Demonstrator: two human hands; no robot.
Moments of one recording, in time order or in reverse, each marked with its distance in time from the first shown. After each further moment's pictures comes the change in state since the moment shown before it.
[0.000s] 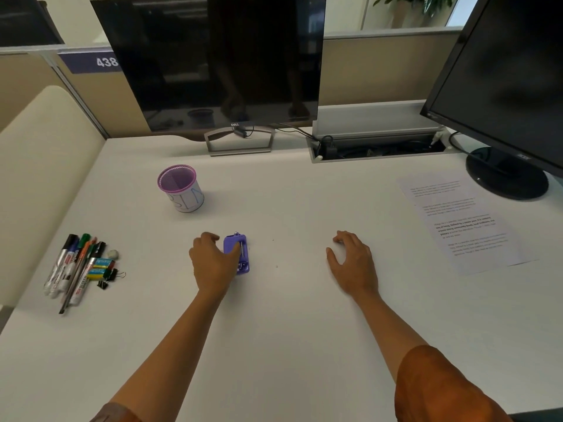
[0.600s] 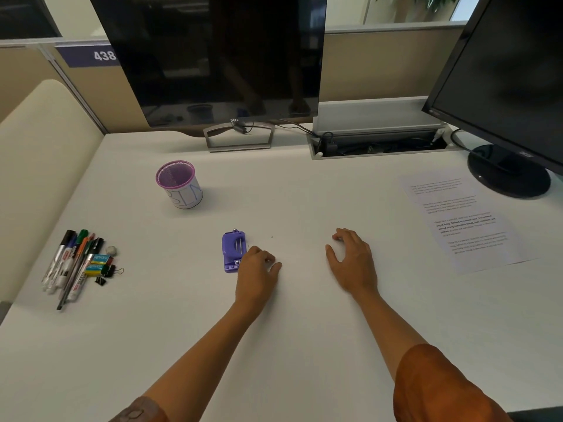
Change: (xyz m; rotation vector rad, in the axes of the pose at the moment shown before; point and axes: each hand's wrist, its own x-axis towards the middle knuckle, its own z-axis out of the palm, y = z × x) left_hand -0.053 0.006 0.058 0.014 -0.231 0.319; right_hand 0.001 0.001 0.000 0.004 -0.001 0.003
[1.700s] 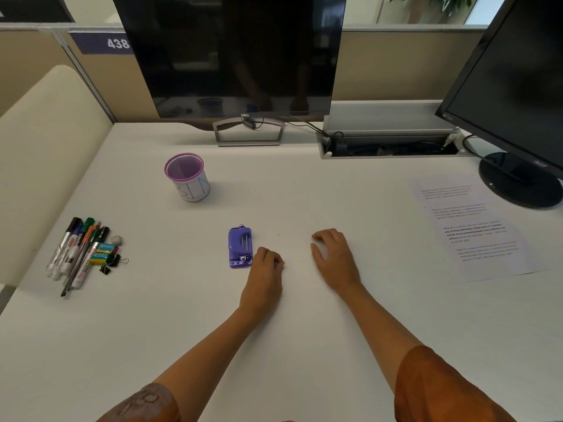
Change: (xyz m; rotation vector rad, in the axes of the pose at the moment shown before) left_hand -0.011 -0.017 0.011 -0.030 -0.023 0.164; right_hand 0.008 -0.036 0.026 0.035 -0.100 -0.188
